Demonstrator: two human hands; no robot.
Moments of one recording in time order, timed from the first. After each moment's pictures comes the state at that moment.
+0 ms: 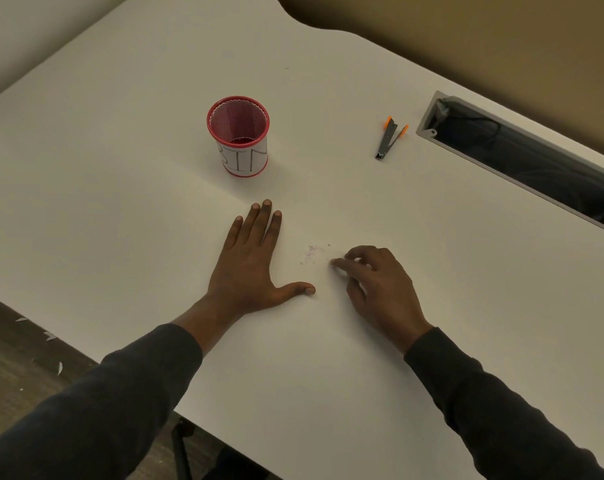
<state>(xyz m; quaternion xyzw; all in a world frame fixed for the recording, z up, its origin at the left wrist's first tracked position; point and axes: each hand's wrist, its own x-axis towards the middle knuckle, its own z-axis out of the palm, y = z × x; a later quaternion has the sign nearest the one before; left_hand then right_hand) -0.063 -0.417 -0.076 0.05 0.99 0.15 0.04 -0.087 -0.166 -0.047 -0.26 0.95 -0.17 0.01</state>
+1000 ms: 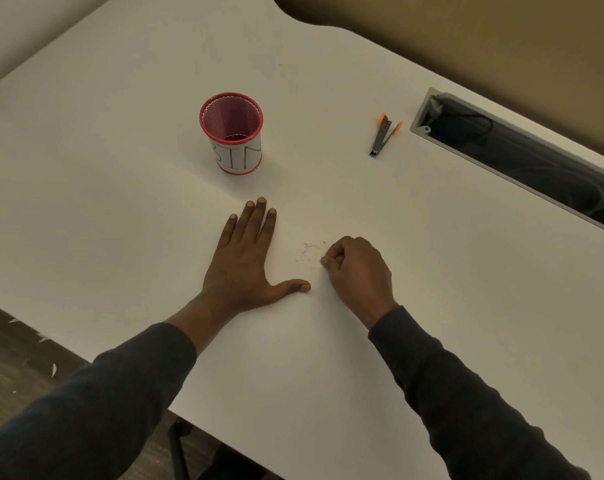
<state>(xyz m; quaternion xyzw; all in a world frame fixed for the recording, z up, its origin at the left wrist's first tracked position) -0.063 -0.417 -0.075 0.05 0.99 0.16 0.03 -0.100 -0.215 -0.030 -0.01 0.96 -0.23 0.14</state>
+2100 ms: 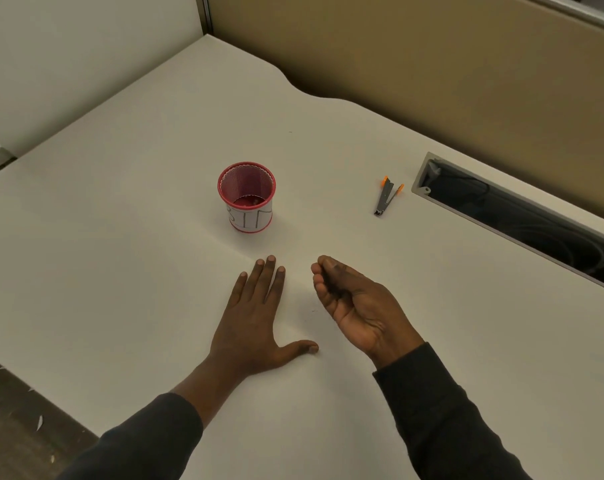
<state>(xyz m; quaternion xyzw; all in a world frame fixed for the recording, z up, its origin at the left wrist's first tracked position) -0.064 -0.417 -0.078 0.04 0.98 0.18 0.06 -0.132 -0.249 0.036 0.29 0.40 -0.81 0.30</state>
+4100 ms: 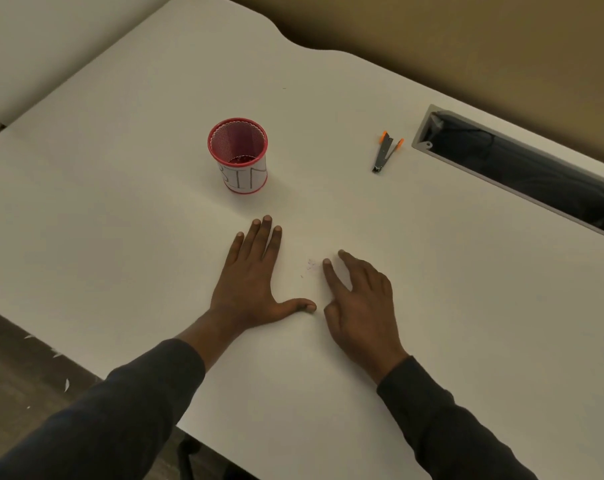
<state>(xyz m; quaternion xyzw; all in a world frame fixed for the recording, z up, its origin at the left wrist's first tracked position) -0.064 -0.418 -0.077 0.06 0.99 0.15 0.05 -0.061 -0.200 -0.041 -0.19 0.98 -0.08 0.06</state>
